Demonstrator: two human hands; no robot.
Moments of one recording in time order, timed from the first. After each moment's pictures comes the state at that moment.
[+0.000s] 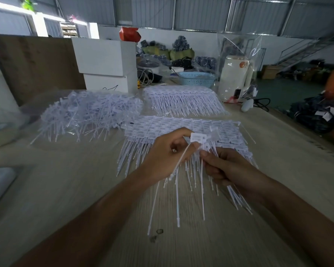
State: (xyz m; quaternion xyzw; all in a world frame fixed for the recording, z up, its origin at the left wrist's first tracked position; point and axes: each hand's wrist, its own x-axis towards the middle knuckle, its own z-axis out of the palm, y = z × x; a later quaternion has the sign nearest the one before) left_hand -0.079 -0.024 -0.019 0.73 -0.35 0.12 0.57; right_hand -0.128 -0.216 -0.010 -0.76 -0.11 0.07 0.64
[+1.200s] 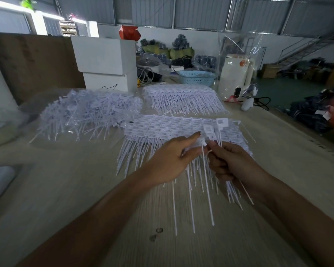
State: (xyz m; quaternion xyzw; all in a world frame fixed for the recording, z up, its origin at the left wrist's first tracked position) left_hand -0.077 -0.030 -0.024 0.85 -0.33 0.08 0.41; right_hand -0.120 -0.221 -0.014 -0.73 -0.07 0.04 0.68
